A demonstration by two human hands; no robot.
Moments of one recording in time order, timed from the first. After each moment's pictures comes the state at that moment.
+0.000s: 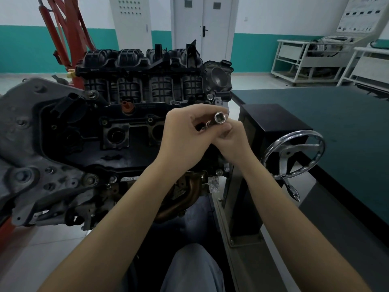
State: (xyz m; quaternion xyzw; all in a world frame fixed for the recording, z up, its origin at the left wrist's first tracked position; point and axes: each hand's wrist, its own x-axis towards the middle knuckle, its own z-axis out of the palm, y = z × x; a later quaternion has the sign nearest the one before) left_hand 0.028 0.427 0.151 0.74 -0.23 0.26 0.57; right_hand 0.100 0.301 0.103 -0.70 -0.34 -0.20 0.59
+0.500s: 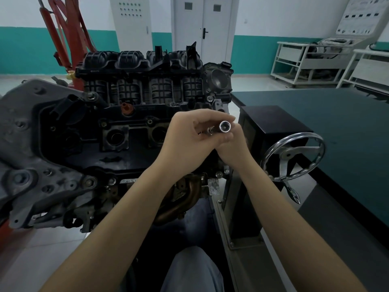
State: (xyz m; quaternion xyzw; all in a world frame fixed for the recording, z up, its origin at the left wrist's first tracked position) left_hand 0.026 0.428 0.152 0.75 -0.26 0.22 0.57; right_hand 0.105 0.301 0.100 -0.73 -0.33 -0.20 0.57
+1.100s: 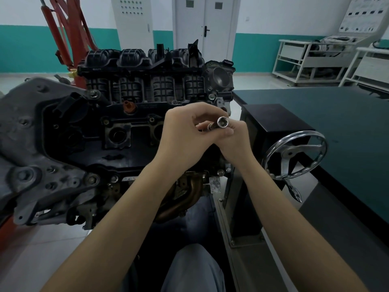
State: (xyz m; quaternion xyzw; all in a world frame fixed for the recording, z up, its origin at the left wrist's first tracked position) left_hand 0.028 0.433 0.152 0.76 -0.24 0.26 0.54; right_hand 0.104 0.302 0.099 -0.71 -0.33 -0.22 0.59
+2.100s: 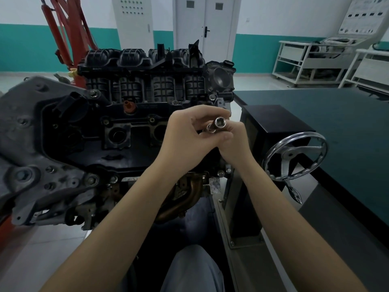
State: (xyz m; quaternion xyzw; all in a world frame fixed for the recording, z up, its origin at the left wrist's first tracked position) left_hand 0.030 0.433 0.148 0.75 -0.24 0.25 0.57; right_hand 0.110 0.304 0.096 -0.72 -0.32 -0.21 0.58
